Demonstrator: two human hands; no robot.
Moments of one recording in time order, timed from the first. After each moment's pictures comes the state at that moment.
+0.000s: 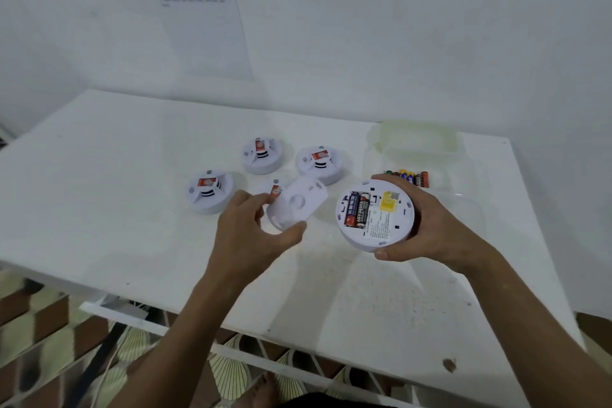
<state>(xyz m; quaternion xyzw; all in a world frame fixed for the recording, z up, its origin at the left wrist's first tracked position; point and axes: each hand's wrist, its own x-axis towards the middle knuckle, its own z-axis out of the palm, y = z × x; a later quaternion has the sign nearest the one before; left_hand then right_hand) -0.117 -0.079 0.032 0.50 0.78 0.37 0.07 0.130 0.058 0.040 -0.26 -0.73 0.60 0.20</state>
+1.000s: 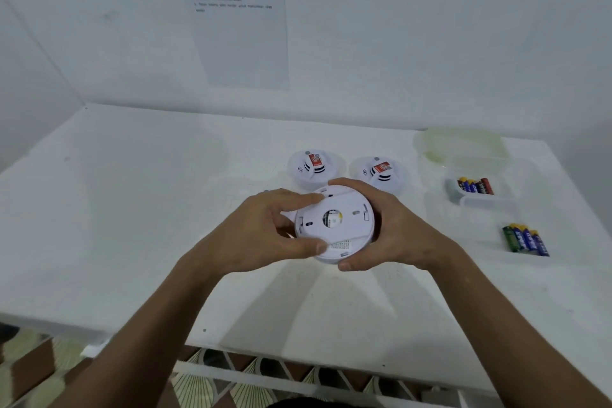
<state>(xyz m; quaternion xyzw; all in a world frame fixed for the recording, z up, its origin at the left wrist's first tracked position) -0.280 -0.089 0.070 0.60 0.59 0.35 0.42 -0.065 0.003 0.054 -0.24 -0.75 0.58 0.20</state>
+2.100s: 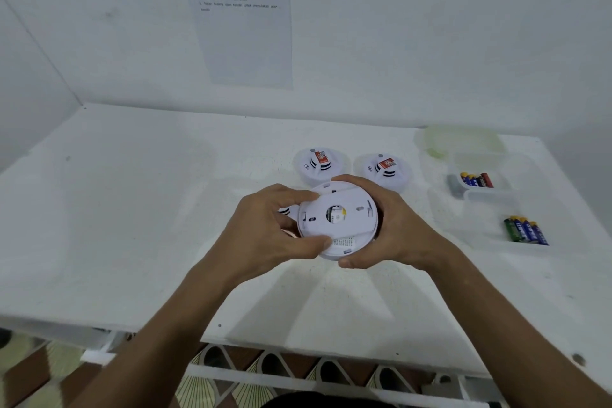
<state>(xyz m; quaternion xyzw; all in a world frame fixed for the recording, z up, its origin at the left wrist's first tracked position) -0.288 -0.108 0.060 0.56 0.58 0.45 0.38 -0.082 -0.018 0.052 -0.26 -0.75 0.56 0.24</state>
